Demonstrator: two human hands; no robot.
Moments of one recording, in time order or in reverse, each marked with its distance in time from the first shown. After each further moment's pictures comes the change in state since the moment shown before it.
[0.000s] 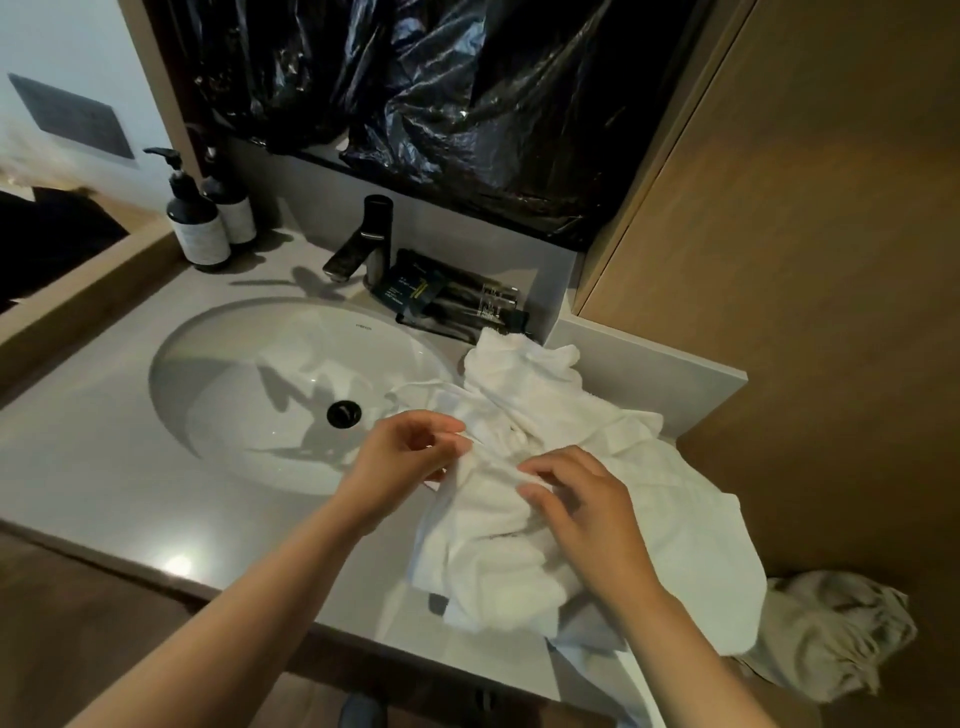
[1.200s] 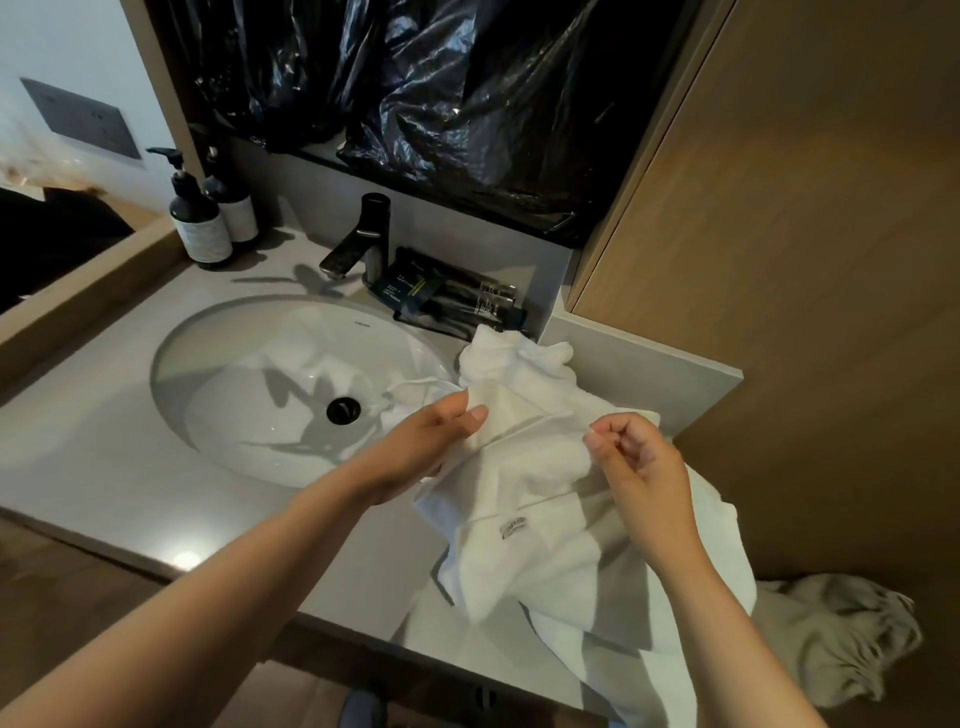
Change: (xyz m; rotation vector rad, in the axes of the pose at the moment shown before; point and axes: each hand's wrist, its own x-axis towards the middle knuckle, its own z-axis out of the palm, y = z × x) left_hand 0.003 0.039 0.023 0.110 -0.297 -0.138; right_hand 0.015 0.017 -0.042 0.366 0.231 0.211
